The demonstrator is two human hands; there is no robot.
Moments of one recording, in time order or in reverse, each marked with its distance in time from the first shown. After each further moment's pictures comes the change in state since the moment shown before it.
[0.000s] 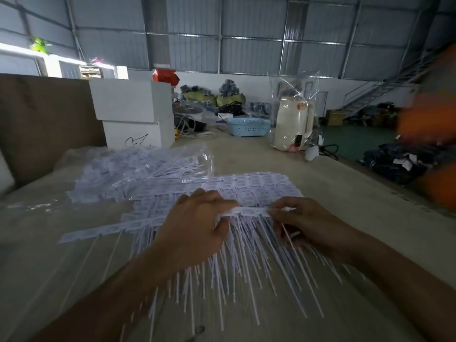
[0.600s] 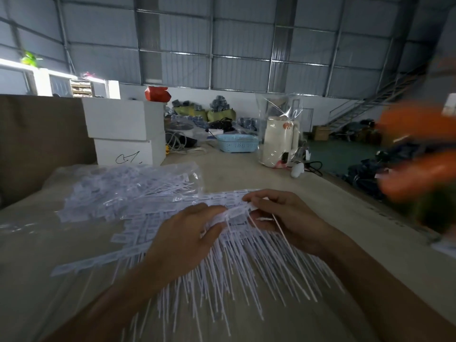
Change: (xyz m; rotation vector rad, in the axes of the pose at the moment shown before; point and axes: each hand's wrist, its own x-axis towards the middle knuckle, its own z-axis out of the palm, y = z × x) left_hand 0.005 -0.001 -0.001 -0.113 0.121 -0.017; right_hand 0.015 -0.029 -0.001 0.235 0.000 -0.171
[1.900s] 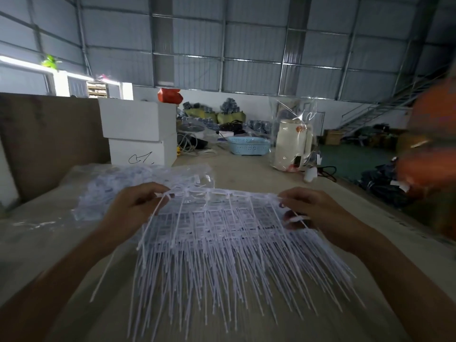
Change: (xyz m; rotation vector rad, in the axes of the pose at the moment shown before) left_hand 0.004 -0.093 -0.063 -0.457 0.133 -0.269; right_hand 0.017 -0.004 -0.042 -0.265 0.086 0.023
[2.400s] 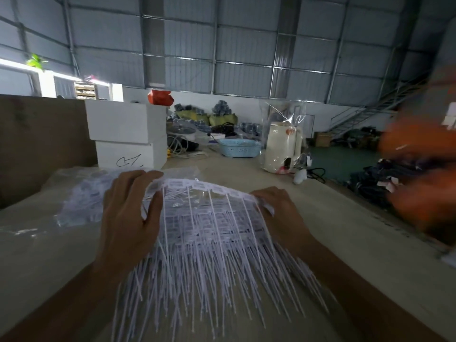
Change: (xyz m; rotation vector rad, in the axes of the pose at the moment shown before) left_hand -0.011 0.015 0.038 0.517 0.429 0.450; right_hand 0.033 0.032 0.037 -0.898 0.308 -0.485
